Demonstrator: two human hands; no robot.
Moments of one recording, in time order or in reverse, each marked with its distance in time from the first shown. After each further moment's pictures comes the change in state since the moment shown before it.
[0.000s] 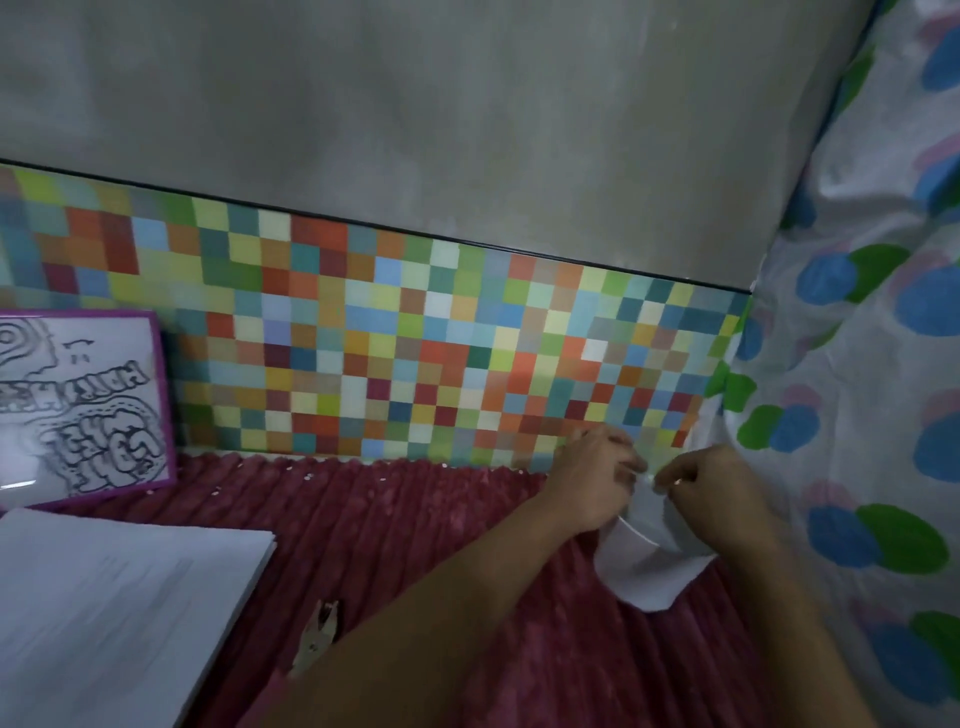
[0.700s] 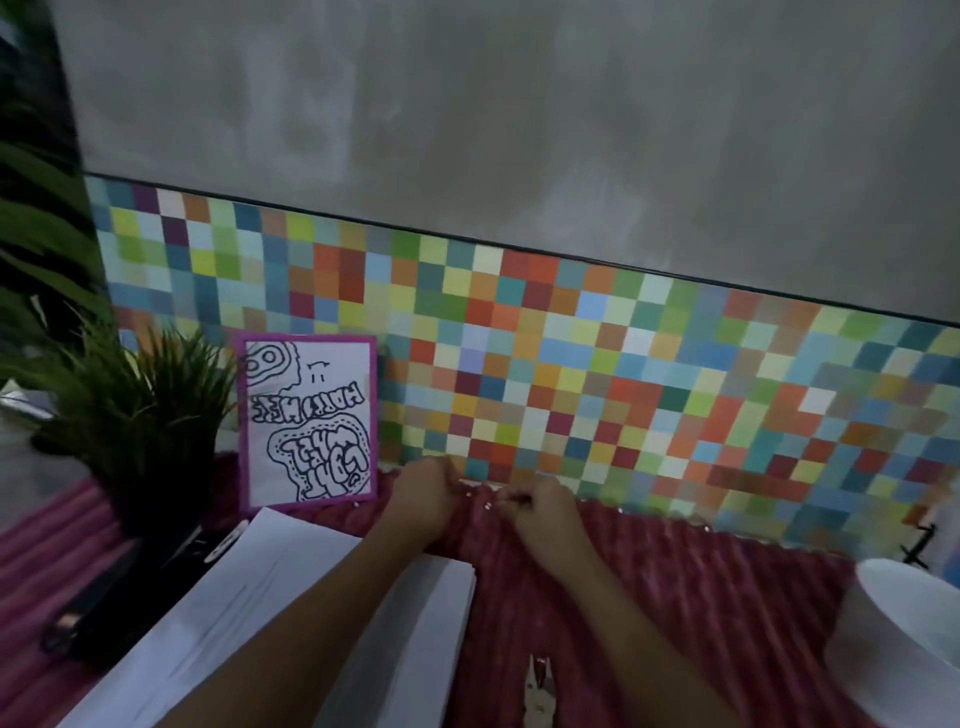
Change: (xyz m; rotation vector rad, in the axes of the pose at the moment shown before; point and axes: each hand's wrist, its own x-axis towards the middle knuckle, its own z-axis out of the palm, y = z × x) left_hand -0.152 -0.210 -0.207 0.261 0.202 -0.709; right_hand -0.023 -0.242 0.218 0.477 -0.330 -0.433
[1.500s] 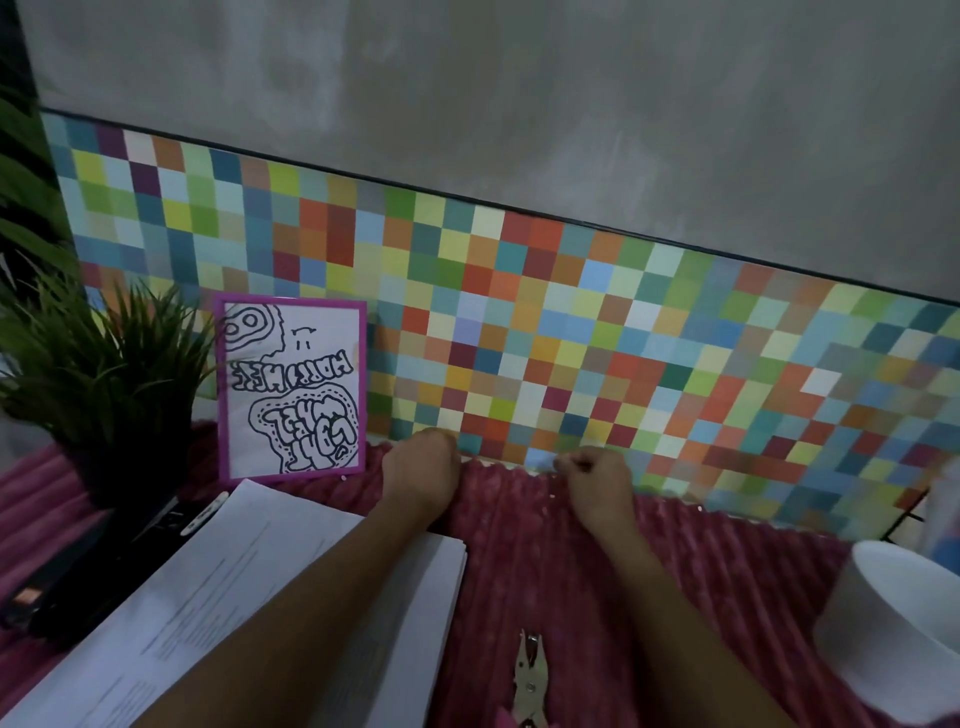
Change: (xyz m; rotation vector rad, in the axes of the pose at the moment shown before) left_hand 0.012 -0.002 0.024 0.250 0.148 0.025; right_hand 0.010 0.039 -0.030 0.059 0.288 0.273
